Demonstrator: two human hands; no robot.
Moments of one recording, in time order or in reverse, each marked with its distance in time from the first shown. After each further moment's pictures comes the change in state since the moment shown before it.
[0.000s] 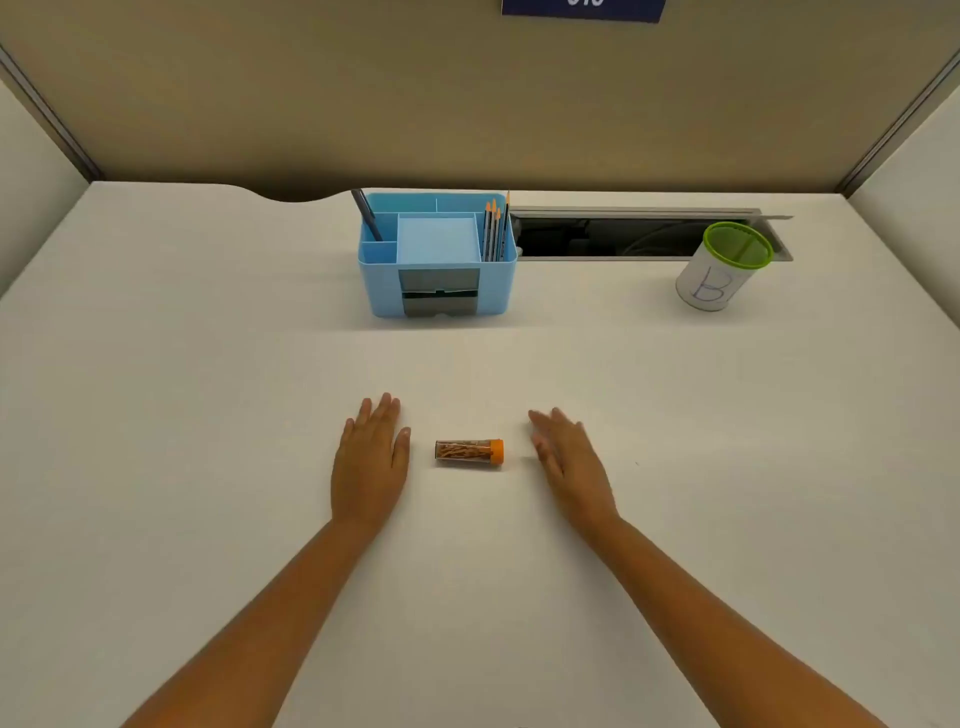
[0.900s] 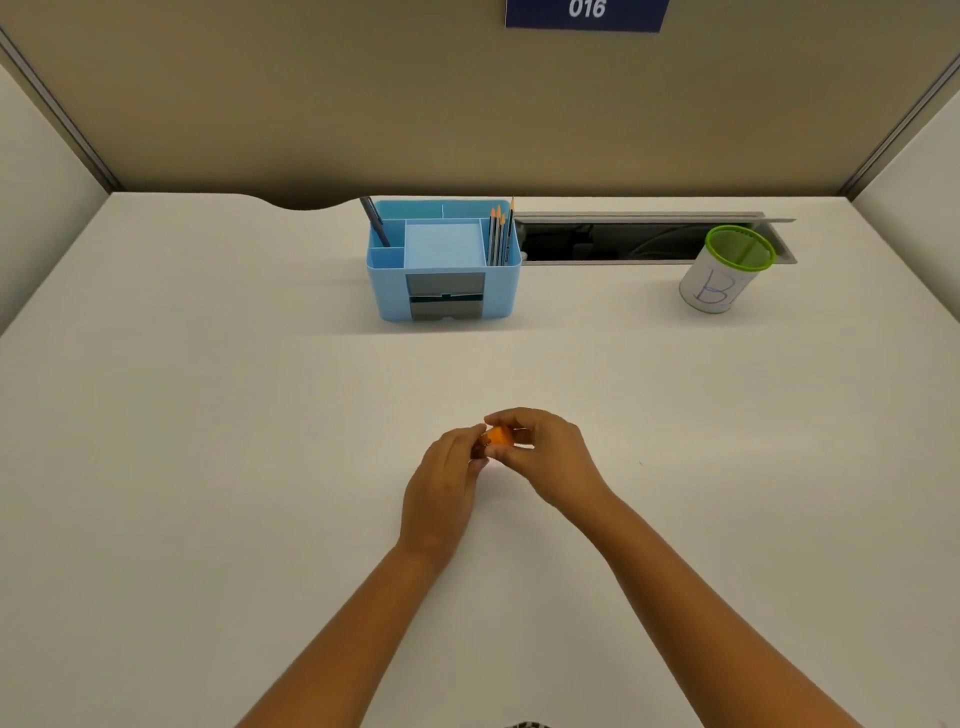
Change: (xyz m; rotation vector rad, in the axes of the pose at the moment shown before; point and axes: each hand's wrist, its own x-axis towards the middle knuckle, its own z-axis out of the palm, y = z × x) left_hand -0.034 0.063 0.014 -0.246 0.143 0.263; right_hand 0.005 -0.080 -0.017 0.207 -0.137 0.056
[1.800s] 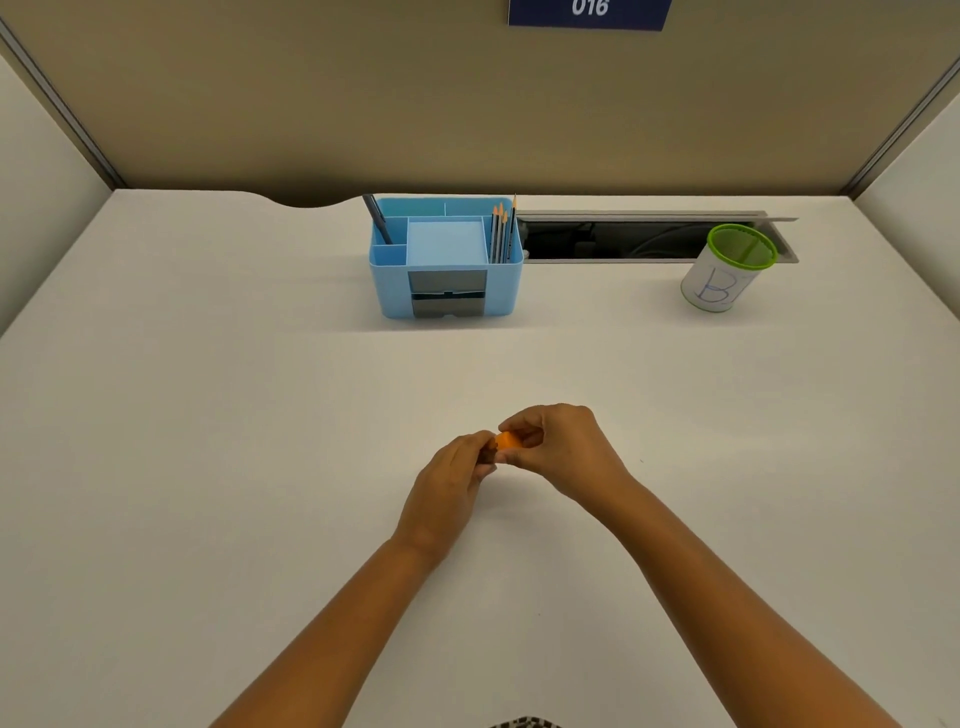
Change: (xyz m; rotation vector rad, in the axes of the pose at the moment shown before) left_hand -0.001 0.003 -0.008 -0.050 -0.120 0.043; right_hand -0.003 -0.013 -0.021 -0.230 -0.098 0.018
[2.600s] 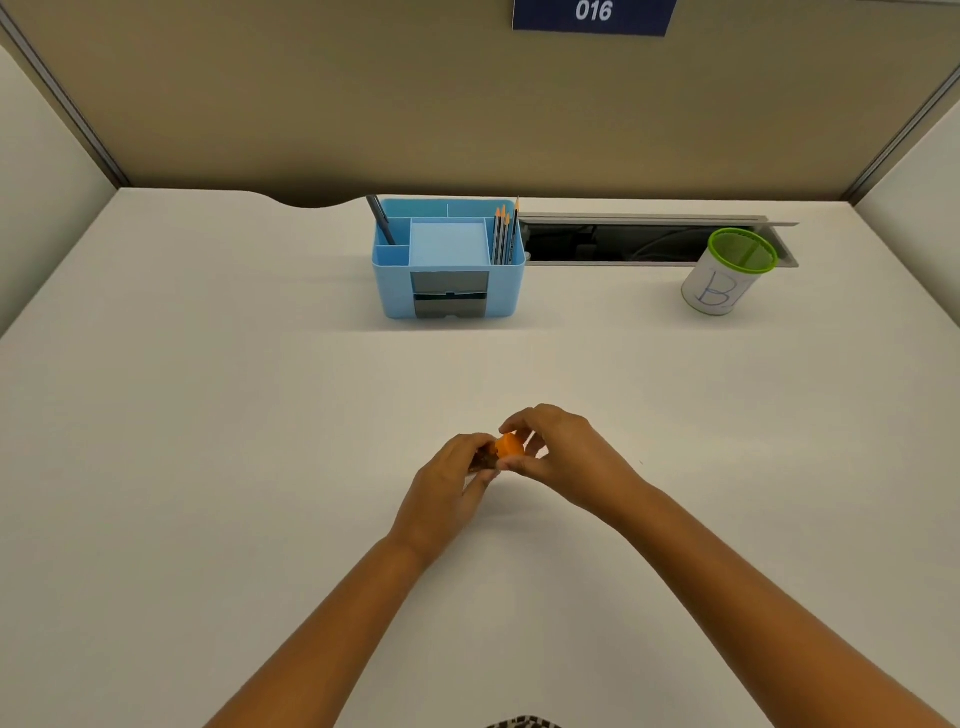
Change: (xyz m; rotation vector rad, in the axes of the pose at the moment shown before) left_hand 0.000 0.000 -0.004 -0.102 -0.065 -0.046; right_hand -0.002 0.008 -0.002 -0.167 -0.082 -0.154
